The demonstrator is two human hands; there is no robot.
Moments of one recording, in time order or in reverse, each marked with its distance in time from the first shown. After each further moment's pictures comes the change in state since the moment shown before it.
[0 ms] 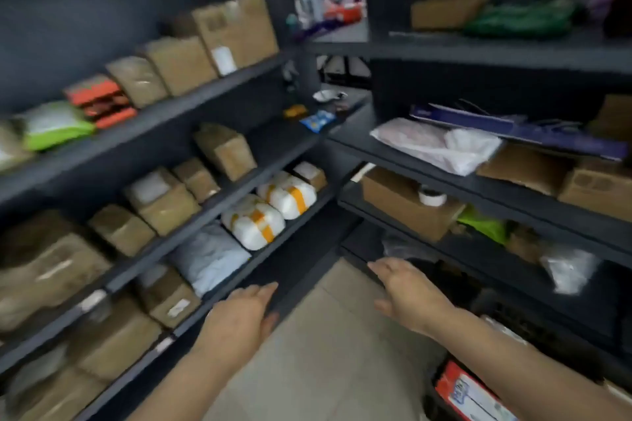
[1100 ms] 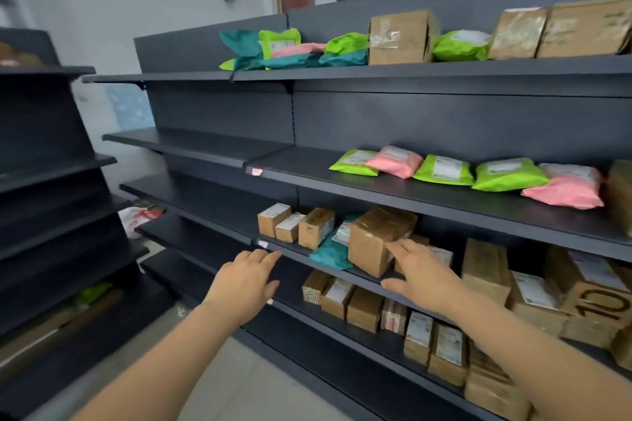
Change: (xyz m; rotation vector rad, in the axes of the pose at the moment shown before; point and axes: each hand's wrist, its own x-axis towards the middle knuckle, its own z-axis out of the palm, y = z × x) left_hand -0.743 -0.491 -0.027 0.055 0.245 -1.314; right_hand -0.103 -0.917 0.148 -0.254 -0.094 -1.230
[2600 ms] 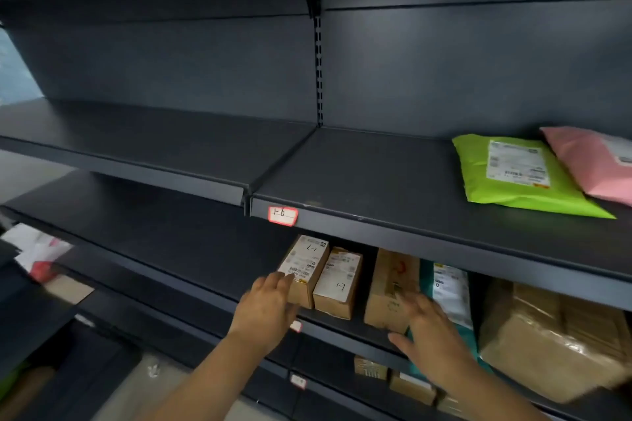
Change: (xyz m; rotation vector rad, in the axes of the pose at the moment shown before) left_hand 0.415 -0.270 0.274 -0.233 -0.220 0.089; right_hand 0.451 -0.078 0.226 0.153 -0.144 0.329
